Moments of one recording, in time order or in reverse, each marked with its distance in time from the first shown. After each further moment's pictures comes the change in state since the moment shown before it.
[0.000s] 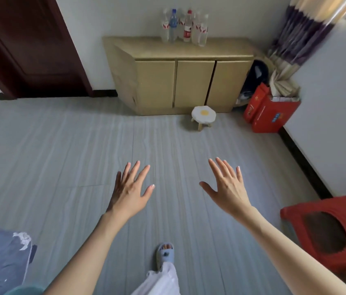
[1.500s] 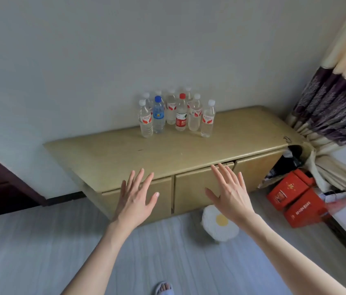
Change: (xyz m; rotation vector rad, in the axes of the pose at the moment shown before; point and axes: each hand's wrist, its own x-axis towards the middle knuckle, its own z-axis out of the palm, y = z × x) left_hand 1.001 -0.110 -0.031 -0.007 -0.007 0.162; right_hand 0.956 0.137 0.024 0.015 0.121 0.153
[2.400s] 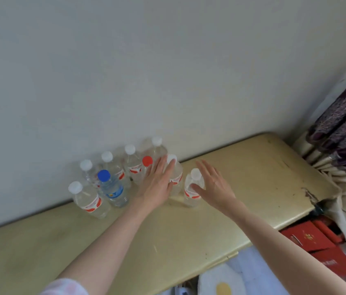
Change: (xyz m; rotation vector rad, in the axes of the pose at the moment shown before) left_hand 0.516 0.076 0.103 0.117 -0.205 0.264; right_hand 0.448 0.167 0.054 0.232 -0.193 0.077
